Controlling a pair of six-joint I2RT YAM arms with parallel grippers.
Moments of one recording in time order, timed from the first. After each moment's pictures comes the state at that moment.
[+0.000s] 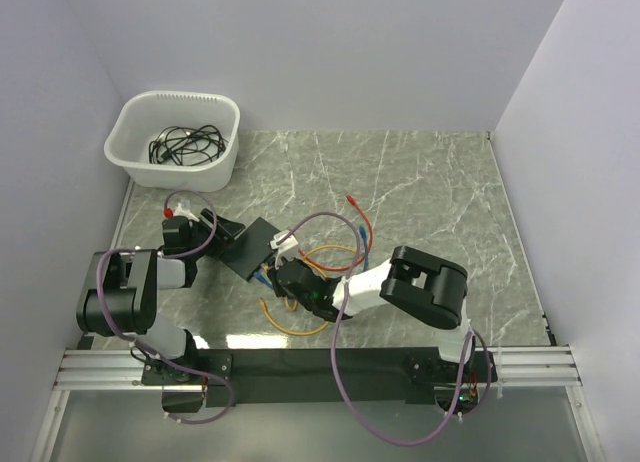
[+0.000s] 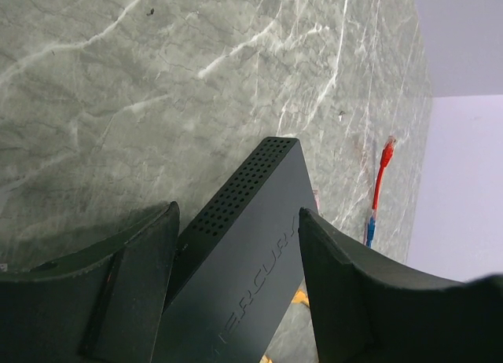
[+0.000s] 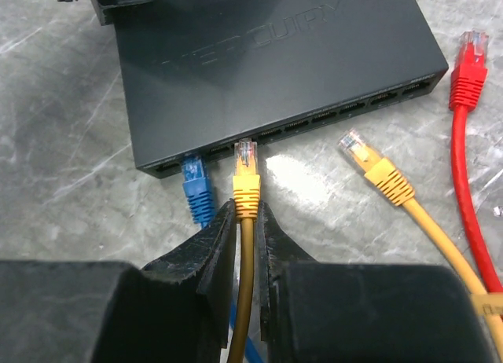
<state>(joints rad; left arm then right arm) 0.05 1.54 0.36 0.67 0.41 -0.89 1.18 1.94 0.88 0.60 0.42 0.42</state>
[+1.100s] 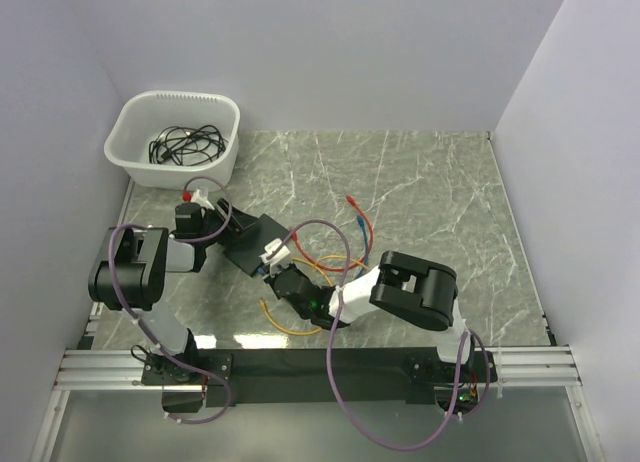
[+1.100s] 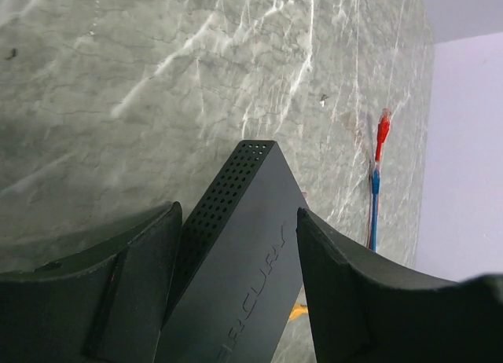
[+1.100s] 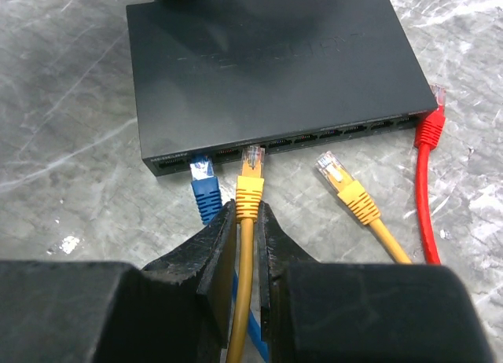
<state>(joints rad) -0.02 1.70 0.51 0.70 0.49 -0.83 1.23 2.00 0.88 0.72 0.56 0.17</state>
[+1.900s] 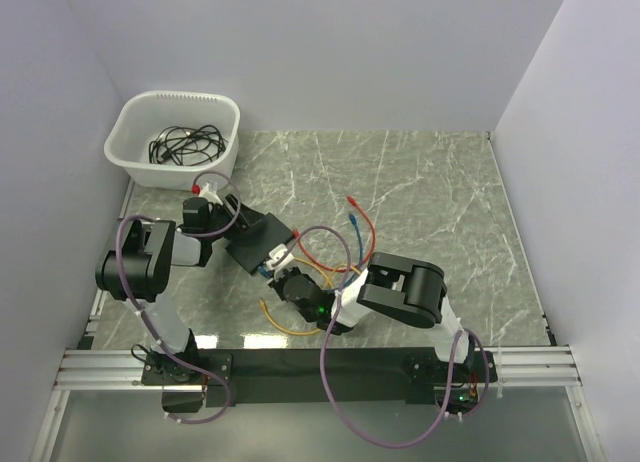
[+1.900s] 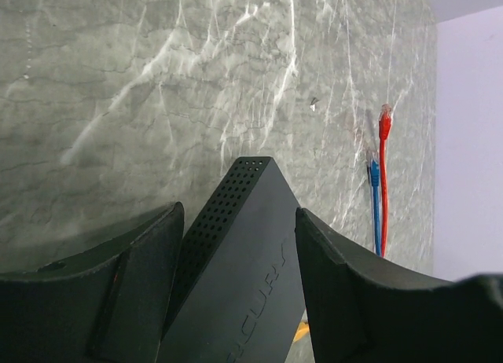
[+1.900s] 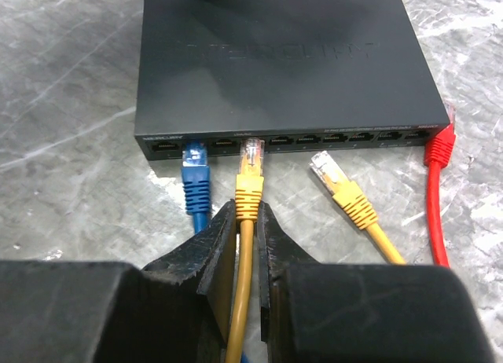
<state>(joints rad) -0.07 1.78 0.57 0.74 0.49 -0.78 1.22 2.08 0.81 0.98 0.55 0.08</state>
